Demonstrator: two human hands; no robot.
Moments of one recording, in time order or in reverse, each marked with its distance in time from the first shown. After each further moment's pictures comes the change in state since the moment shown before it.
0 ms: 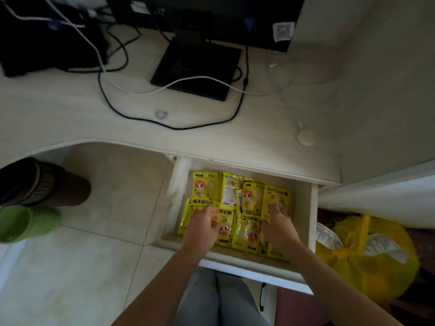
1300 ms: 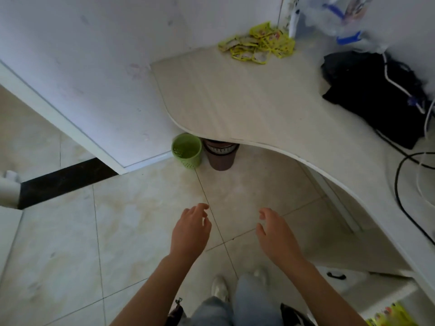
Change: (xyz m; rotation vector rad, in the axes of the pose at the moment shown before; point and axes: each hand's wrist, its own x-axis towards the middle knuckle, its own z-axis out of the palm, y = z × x) left_hand -0.202 -0.384 -0.263 -0.195 0.783 -0.576; right_hand -0.152 -0.417 0.311 -0.538 -0.207 -0.978
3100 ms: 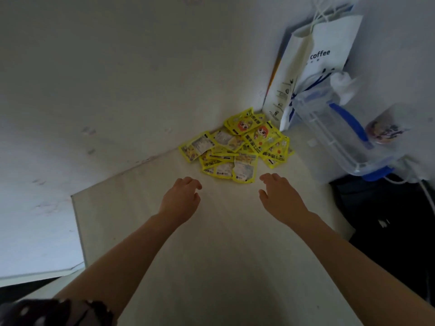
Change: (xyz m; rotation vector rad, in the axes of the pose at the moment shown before) left_hand 0.667 0.121 -0.052 0.173 -0.177 0.232; right_hand 0.611 -0.081 -0.242 -0.352 0.054 -0.039
